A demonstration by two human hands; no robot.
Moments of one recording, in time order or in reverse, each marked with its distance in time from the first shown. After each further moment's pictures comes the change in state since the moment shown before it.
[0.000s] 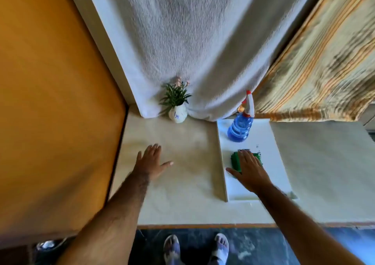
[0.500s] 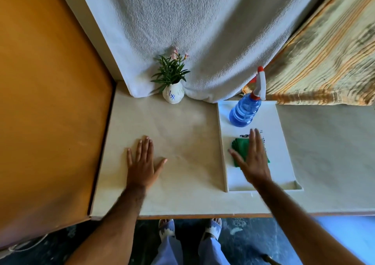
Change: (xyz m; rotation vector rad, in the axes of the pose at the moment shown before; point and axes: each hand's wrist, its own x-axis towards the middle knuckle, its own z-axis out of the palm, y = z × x) left_hand -0.003 -0.025 0.098 0.091 0.294 0.033; right_hand -0.001 -0.008 0.018 0.397 0.244 0.150
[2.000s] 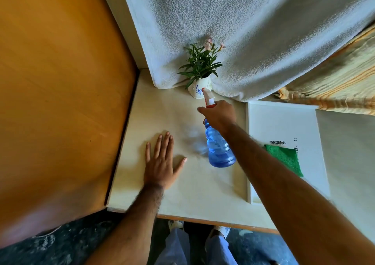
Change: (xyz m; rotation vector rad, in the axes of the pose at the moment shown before) left_hand 0.001 -0.009 0.020 0.052 0.187 0.013; right_hand 0.119 -0.206 0.054 0.256 -0.273 0.236
